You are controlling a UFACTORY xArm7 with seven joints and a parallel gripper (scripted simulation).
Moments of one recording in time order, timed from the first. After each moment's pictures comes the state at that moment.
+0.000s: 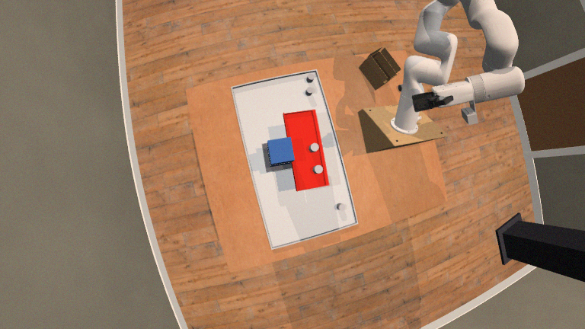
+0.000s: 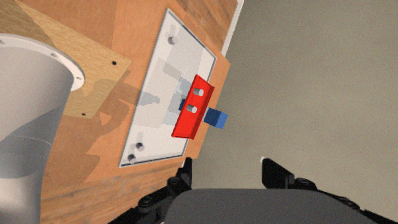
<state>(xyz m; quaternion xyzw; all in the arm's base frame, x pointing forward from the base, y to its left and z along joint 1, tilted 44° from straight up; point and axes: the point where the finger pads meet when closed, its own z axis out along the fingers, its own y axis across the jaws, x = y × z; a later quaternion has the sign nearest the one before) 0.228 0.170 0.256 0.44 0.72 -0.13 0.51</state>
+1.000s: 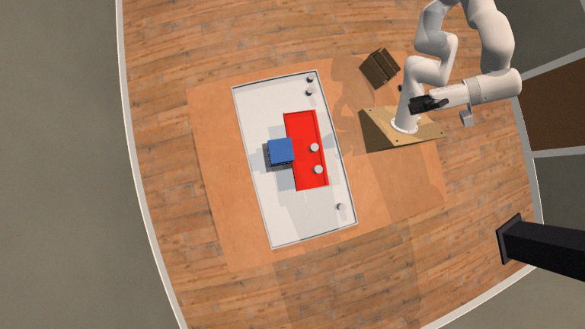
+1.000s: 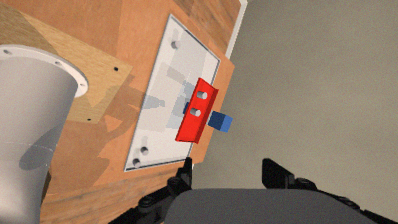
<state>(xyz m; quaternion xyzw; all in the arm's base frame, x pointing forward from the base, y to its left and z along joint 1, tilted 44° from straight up) 0.235 0.166 0.246 0.46 0.72 -0.14 0.50</state>
